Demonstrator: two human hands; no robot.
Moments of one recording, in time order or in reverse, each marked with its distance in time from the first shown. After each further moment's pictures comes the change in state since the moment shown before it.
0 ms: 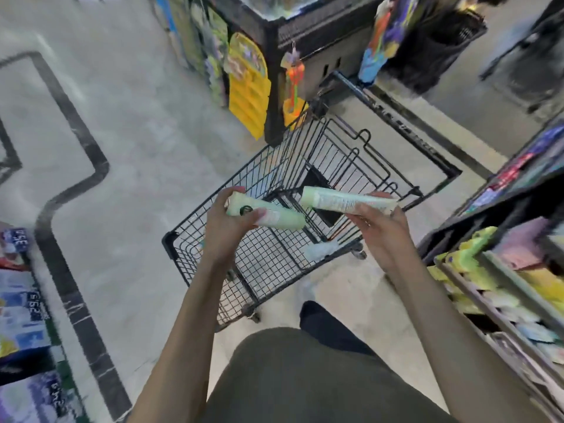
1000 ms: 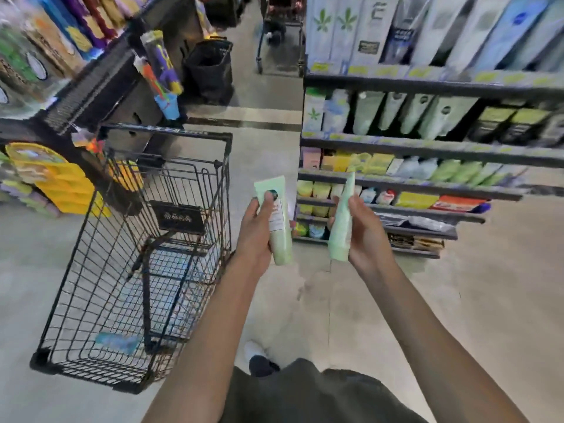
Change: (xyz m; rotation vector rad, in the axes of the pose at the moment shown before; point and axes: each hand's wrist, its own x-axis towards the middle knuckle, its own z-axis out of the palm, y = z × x) left_hand -0.277 -0.042 0.265 -0.102 -0.805 -0.217; right_hand -0.340 -0.066 -0.188 0.387 0.503 -0.336
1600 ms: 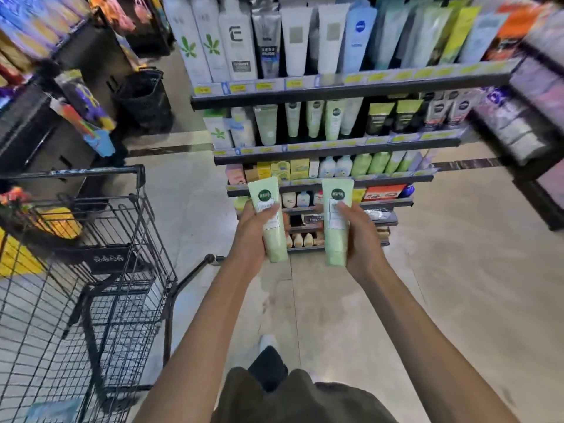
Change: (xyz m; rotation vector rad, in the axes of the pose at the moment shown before) left_hand -0.007 -0.071 0.187 0.174 -0.208 -0.057; right_hand -0.049 -0.132 -0.136 -0.162 0.218 -0.148
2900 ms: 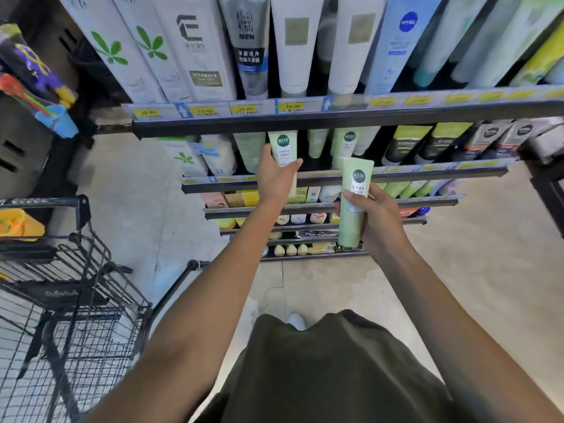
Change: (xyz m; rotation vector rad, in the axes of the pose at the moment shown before) left_hand 0.346 0.035 0.104 0.456 0.219 0.233; right_hand 0.261 -0.078 -0.007 -0.159 0.102 -0.004
